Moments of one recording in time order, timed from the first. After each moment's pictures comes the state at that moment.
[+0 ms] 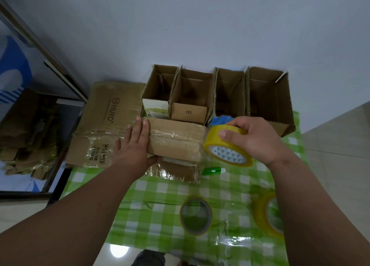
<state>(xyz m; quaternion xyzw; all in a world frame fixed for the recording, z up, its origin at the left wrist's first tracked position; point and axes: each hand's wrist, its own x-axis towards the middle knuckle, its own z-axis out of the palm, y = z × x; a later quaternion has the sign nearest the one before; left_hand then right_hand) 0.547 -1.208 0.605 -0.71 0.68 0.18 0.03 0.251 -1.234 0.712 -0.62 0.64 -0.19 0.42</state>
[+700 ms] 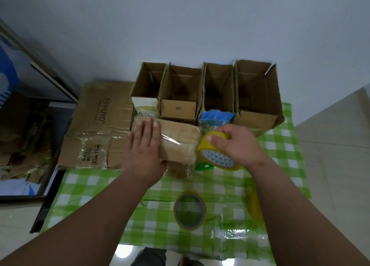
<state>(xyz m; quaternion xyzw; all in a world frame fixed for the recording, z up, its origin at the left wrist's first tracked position) 0.497 -1.192 0.603 -0.67 0.73 0.11 0.01 0.247 -1.218 0.669 -0.58 0.67 -0.19 0.42</state>
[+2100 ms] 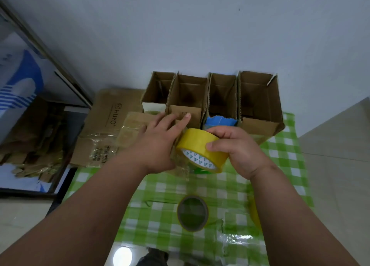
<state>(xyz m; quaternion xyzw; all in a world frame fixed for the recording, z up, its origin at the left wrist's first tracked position) 0.492 -1.210 0.694 -0.56 0.80 0.21 0.02 0.271 -1.201 0.709 -0.51 0.49 -0.32 0.63</state>
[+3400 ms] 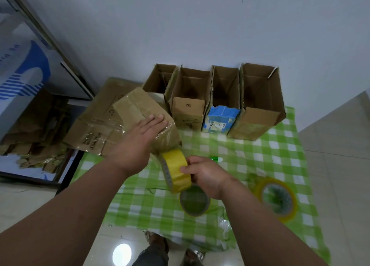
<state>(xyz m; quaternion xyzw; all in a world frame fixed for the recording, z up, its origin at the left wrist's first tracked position) 0.549 -1.172 0.652 -0.56 0.81 0.14 -0.10 0.331 -1.141 0.639 -0.35 0.55 -0.19 0.74</state>
